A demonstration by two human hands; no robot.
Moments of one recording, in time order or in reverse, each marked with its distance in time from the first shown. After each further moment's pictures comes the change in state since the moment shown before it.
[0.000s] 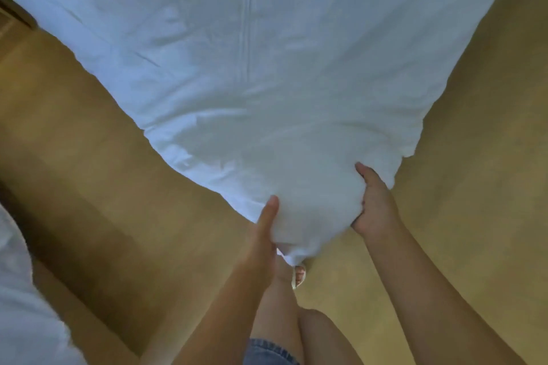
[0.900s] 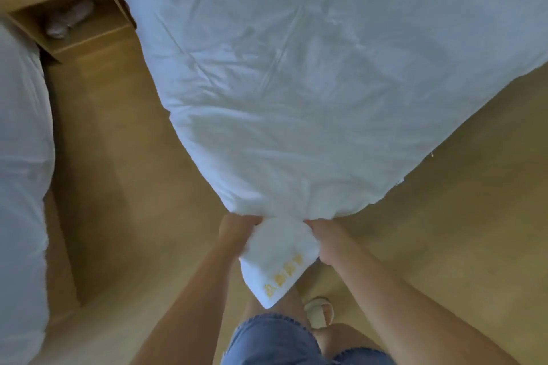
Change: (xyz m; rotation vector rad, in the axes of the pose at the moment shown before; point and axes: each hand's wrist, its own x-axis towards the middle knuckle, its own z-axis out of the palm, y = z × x) left_hand -0.046 -0.090 0.064 0.417 0.598 0.067; right_hand -0.085 -0.067 -0.082 -1.244 -0.111 0.011
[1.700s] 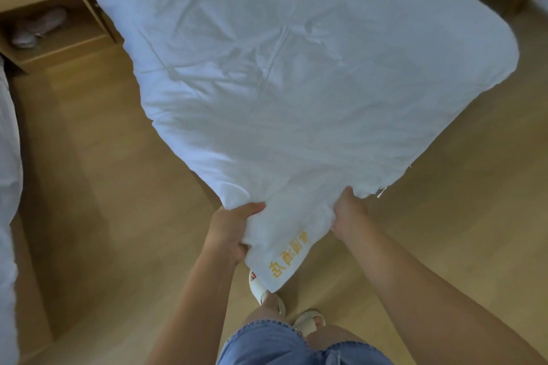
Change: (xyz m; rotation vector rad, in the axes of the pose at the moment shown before) left_hand -0.047 0.067 -0.013 -0.554 -0.355 0.115; right_hand 0.014 -0.082 -0.030 0.506 0.394 0.083
